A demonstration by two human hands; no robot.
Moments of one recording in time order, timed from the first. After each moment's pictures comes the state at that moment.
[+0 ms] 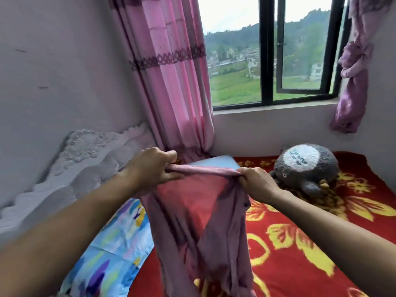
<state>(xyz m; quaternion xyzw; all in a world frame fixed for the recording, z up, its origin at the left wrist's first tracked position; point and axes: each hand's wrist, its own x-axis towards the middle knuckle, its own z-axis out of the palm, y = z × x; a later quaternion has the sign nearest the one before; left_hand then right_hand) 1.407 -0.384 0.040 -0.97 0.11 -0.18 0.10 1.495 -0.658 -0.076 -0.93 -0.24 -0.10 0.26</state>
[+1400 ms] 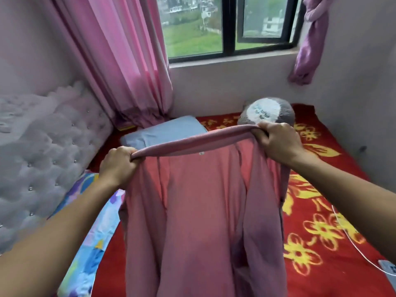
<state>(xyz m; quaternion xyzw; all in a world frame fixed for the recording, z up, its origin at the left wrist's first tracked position) 1.495 -0.349 -0.115 -0.98 -0.03 -0.14 -0.15 1.531 -0.733 -0.123 -0.95 -0.07 -0.21 0.22</state>
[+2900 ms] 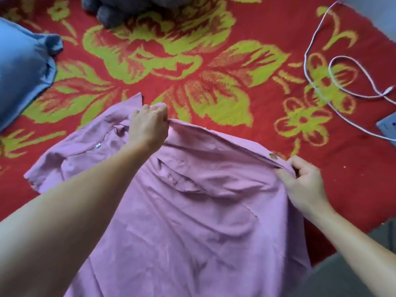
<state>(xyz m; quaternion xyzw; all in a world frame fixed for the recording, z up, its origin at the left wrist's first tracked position) 1.781 -0.666 -0.613 -0.94 0.33 0.04 -0.06 1.484 -0.858 -0.614 -0.76 0.39 -0.11 0.50</state>
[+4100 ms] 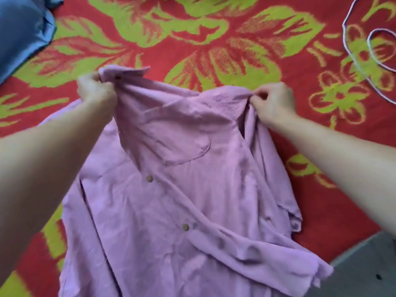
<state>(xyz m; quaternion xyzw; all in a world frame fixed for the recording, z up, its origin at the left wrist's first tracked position) 1.879 -0.539 -0.656 -0.91 -0.10 0.08 -0.41 1.650 -0.819 -0.648 -0.88 0.37 -0.03 0.30</state>
